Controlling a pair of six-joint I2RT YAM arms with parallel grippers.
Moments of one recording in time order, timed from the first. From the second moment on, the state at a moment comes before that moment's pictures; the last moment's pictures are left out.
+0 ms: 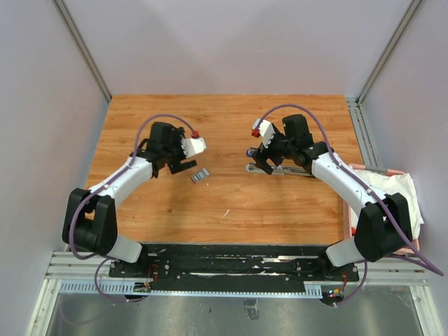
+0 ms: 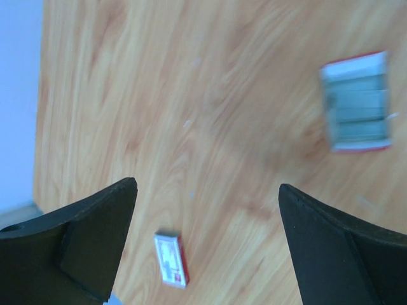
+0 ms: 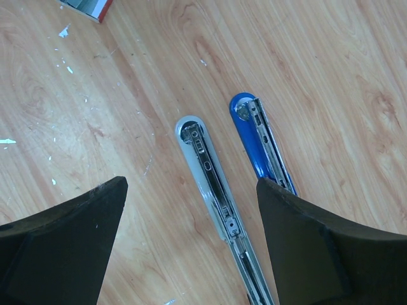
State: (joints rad) left arm -0.35 1.46 0.92 -0.20 0.12 0.98; right arm 0.42 1.44 1.11 -0.37 -0.39 -0.55
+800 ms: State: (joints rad) left arm 0.24 2.05 1.61 -0.84 0.39 0.95; right arm 0.42 1.46 1.10 -0.40 -0.47 -0.56
